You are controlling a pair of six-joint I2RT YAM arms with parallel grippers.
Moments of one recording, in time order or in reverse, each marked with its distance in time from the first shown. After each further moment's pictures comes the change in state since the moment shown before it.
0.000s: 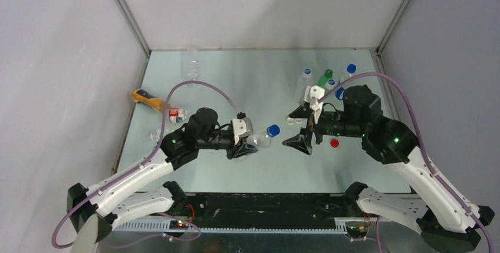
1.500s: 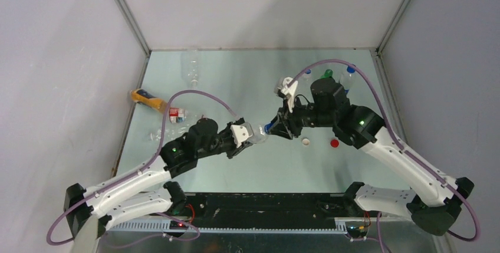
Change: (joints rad) left arm -0.092 -0.042 -0.048 0.035 -0.253 0.060; right arm 0.059 0.187 0.004 0.067 -0.019 0.060
